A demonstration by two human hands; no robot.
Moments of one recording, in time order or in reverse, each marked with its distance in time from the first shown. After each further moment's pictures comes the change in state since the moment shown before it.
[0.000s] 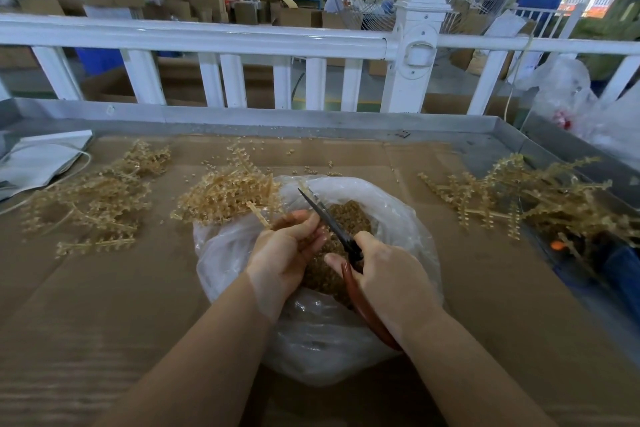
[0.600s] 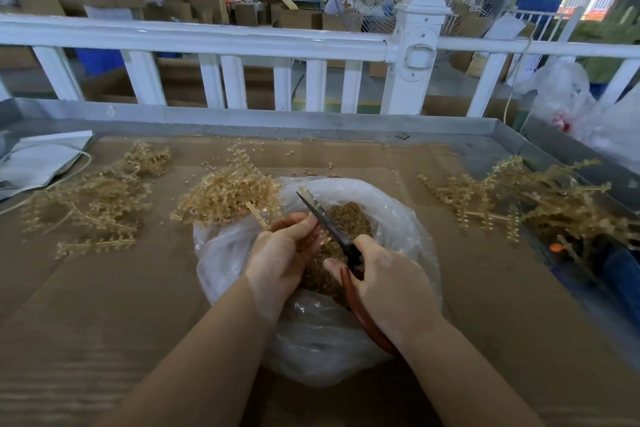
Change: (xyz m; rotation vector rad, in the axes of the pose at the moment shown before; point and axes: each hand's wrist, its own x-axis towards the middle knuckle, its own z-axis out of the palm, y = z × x) left_hand -0.005 0.002 0.002 -0.017 0.012 0.016; right_hand -0.006 -0.002 0.002 -0.024 0.067 -0.017
